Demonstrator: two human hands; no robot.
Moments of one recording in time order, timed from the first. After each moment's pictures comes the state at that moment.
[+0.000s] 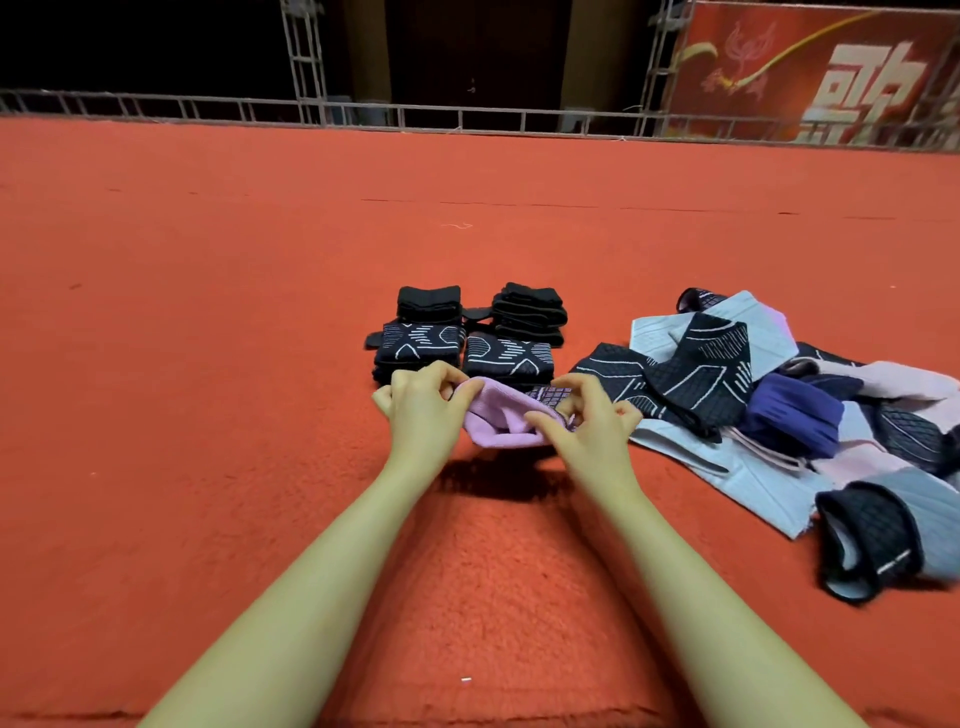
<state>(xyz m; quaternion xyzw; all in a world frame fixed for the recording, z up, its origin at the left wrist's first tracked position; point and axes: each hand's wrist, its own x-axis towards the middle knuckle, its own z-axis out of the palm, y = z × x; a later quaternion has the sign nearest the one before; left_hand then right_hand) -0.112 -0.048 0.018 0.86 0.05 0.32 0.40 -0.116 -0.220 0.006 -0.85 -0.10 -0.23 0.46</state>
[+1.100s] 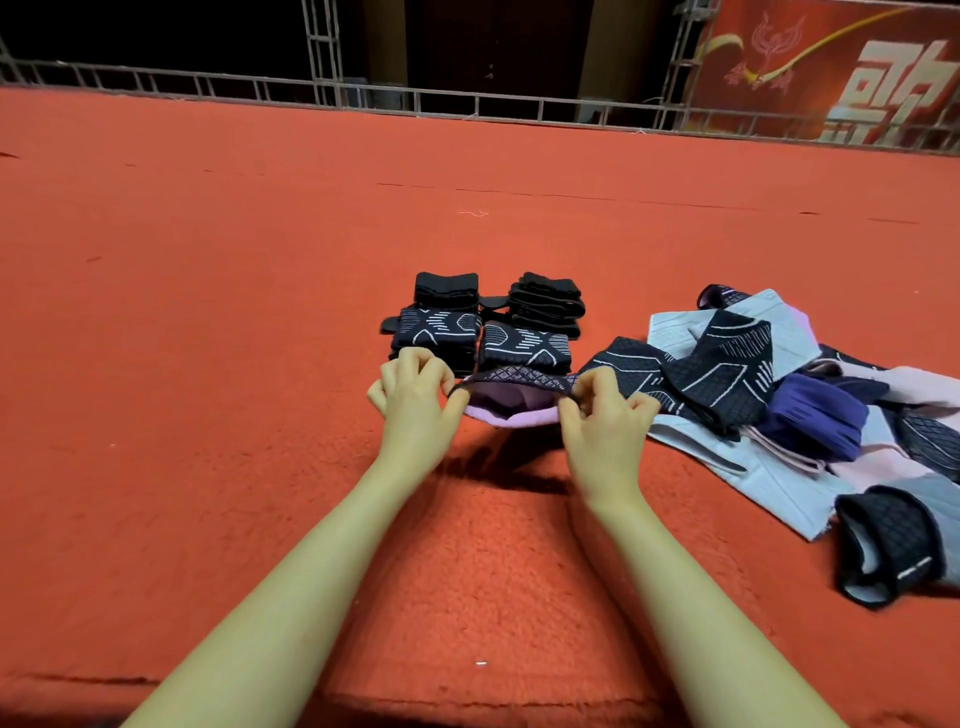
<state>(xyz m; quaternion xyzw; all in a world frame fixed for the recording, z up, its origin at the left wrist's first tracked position) -0.122 -0.021 -0.003 0.88 0.02 0.34 0.33 -0.123 -0.198 0.001 -0.83 -0.08 -0.40 0.37</state>
